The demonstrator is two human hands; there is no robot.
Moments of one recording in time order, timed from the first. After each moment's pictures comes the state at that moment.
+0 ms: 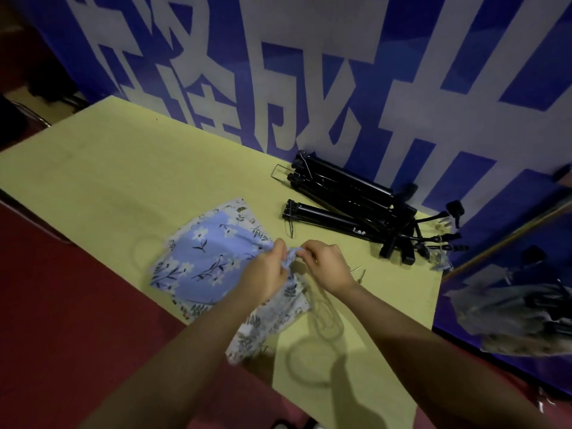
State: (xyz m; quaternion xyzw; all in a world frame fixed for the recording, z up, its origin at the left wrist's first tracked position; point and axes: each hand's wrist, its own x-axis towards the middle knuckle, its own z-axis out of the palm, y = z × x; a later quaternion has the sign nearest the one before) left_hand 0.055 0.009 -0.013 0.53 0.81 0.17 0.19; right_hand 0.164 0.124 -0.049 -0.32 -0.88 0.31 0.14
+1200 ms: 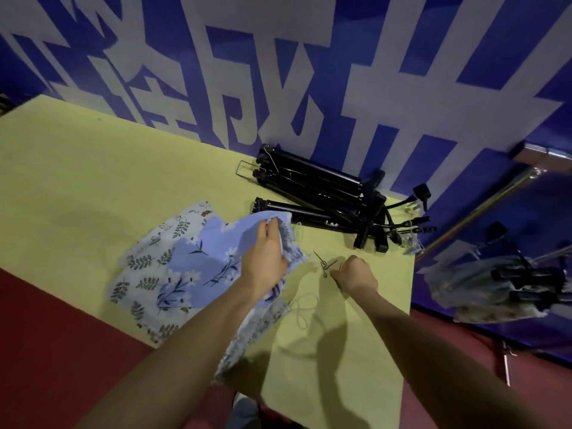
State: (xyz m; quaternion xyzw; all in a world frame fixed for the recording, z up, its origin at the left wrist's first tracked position) left_hand 0.076 0.070 -0.011 0.49 0.84 0.14 0.21; right_hand 0.238 0.169 -0.091 -0.65 -0.69 0.32 -0.04
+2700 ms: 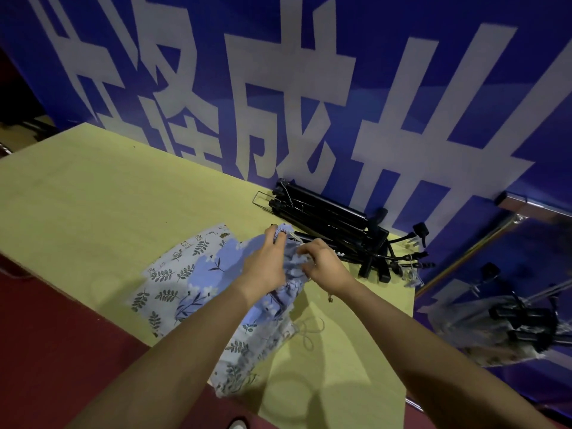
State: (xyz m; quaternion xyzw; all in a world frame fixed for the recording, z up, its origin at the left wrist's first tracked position) left_hand 0.051 0.054 0.030 0.52 0.82 0.10 0.19; right_hand 0.170 0.146 0.003 -0.36 -0.88 0.31 0.08
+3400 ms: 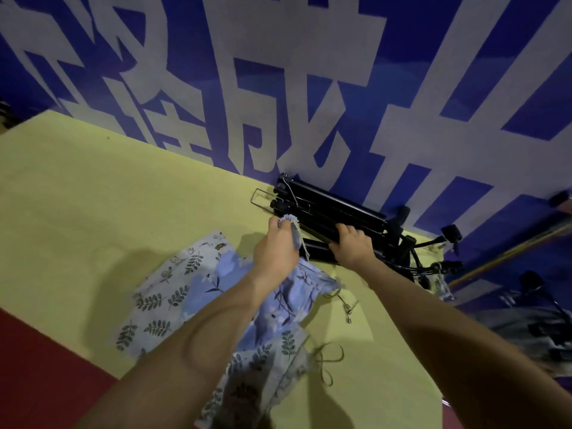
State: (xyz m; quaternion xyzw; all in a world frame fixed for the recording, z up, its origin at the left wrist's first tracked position) left_hand 0.005 0.135 0.011 0.49 0.84 0.15 0.18; right_hand 0.134 0.254 -0.039 -0.51 -0.84 0.16 -0.06
